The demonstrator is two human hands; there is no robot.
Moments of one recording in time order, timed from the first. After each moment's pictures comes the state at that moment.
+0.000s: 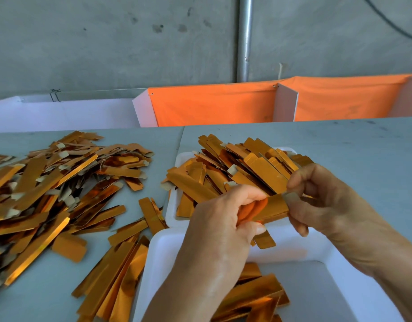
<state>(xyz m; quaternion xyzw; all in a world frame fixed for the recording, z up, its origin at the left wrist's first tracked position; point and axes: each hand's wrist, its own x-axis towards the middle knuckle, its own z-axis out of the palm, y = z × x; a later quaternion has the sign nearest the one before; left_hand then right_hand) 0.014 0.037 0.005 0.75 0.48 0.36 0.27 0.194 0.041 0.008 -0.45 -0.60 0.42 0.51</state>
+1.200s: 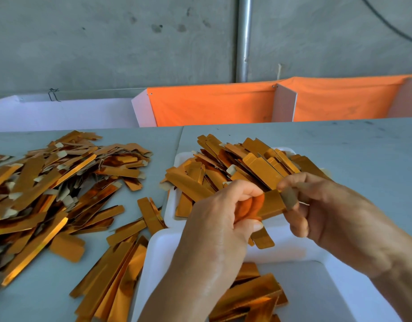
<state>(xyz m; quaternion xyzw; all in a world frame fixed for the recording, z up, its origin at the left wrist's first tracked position) 0.012 0.037 0.007 0.76 0.47 0.37 0.25 0.200 0.046 0.007 -0.33 -0.49 0.63 0.51</state>
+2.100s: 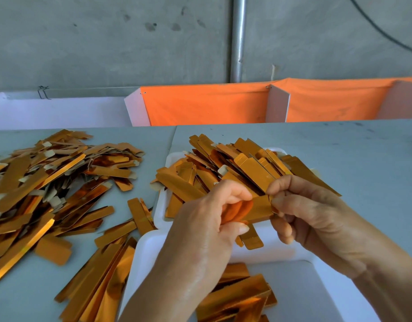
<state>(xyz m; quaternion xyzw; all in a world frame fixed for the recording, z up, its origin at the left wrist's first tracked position) 0.008 0.038 0.008 0.78 0.46 0.36 0.24 0.194 0.044 0.008 -0.38 -0.49 0.61 0.49</state>
